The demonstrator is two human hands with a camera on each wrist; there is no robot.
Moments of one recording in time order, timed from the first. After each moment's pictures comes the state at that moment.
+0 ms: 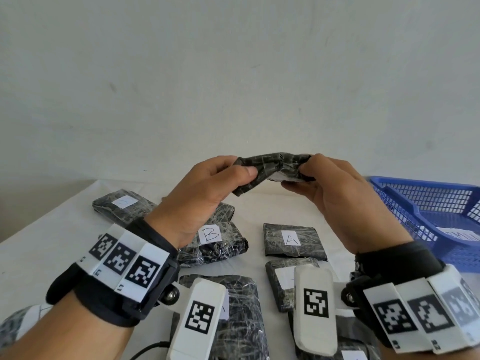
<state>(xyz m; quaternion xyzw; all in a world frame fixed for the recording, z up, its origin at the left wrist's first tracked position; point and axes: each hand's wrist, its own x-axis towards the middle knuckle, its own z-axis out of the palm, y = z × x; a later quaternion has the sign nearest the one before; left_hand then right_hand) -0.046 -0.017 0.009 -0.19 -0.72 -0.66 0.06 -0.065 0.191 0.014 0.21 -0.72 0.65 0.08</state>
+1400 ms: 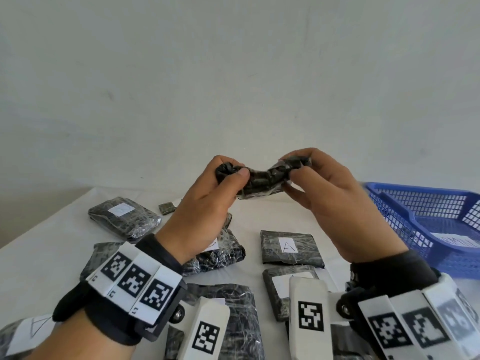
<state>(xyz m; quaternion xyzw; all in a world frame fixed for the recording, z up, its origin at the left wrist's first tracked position) -0.051 -0.005 -0.005 -0.21 -0.70 -0.67 0.12 -0.042 0.175 0.030 0.20 -0.73 0.63 0.13</state>
